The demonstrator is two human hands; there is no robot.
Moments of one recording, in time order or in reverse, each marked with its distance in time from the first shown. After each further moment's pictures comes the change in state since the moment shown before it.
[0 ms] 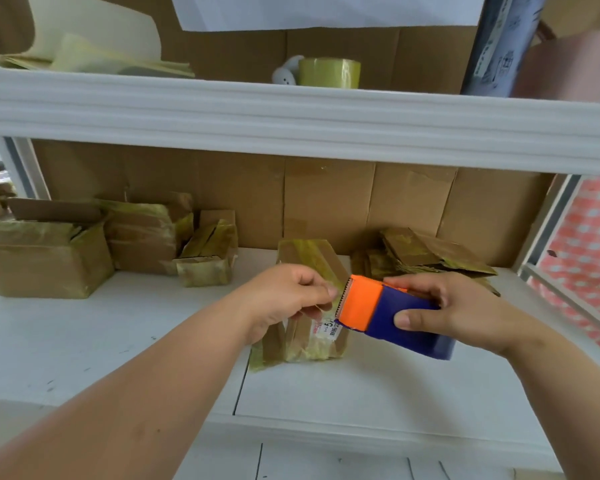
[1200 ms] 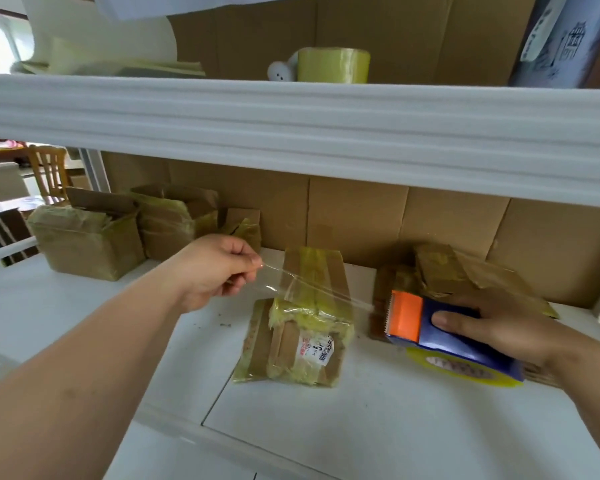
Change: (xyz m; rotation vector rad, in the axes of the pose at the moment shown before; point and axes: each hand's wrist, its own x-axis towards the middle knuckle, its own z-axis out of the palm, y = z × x) left_hand 0.029 0.001 -0.045 -0.118 0.429 -0.203; right_hand 0.052 0.091 -0.073 -0.285 -0.037 0.030
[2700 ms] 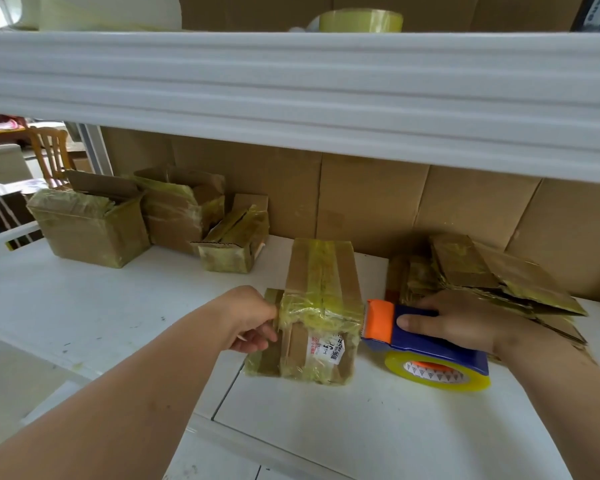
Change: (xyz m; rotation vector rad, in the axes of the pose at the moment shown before) left_hand 0.027 -0.066 0.040 0.230 -0.081 -0.440; right_hand 0.057 -0.013 0.043 -0.172 -0.277 0.183
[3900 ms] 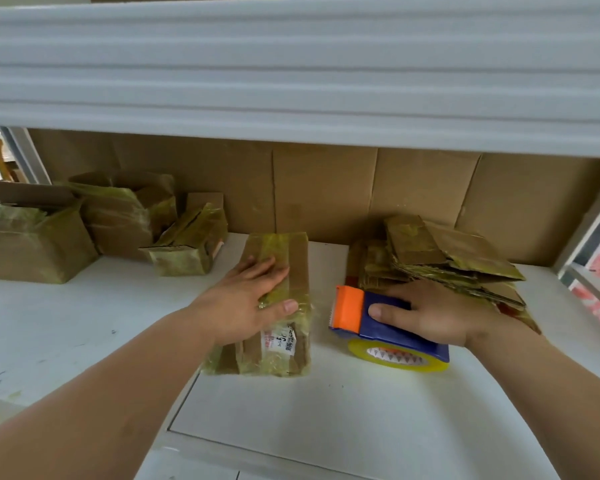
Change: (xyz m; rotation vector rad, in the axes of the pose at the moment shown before) left_hand 0.000 0.025 0.031 0.845 0.053 0.675; right_hand -0.029 0.026 0.005 -0.012 0.124 -0.137
